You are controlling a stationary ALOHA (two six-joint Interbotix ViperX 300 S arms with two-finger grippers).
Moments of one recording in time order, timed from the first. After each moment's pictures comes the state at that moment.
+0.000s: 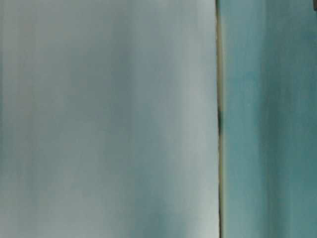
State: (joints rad) left arm 0.01 -0.64 0.94 0.01 0.07 -0.11; right arm -0.02 -0.66 1.00 0.05 0.22 0.18
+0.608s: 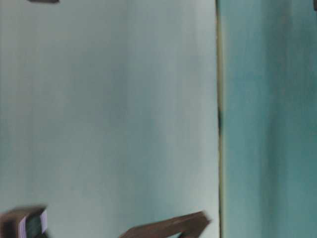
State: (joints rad) left arm 0.00 -0.24 0.69 0.01 0.41 -0.11; right arm -0.02 -0.38 0.84 0.01 0.48 0.18
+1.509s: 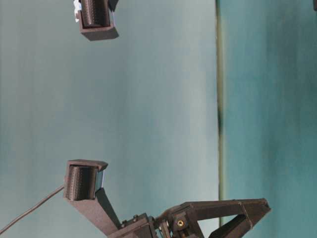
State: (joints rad) left arm 0.00 -0.08 0.64 0.02 0.44 -0.11; right arm 0.02 -0.17 0.80 0.00 0.43 0.16
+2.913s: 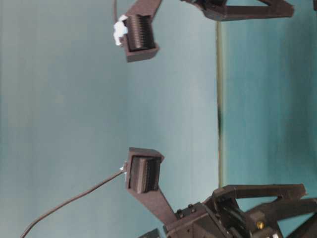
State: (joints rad) left arm -0.01 0.09 0.67 0.02 0.26 -0.03; right arm 0.02 -0.01 0.77 -0.04 0.38 0.15
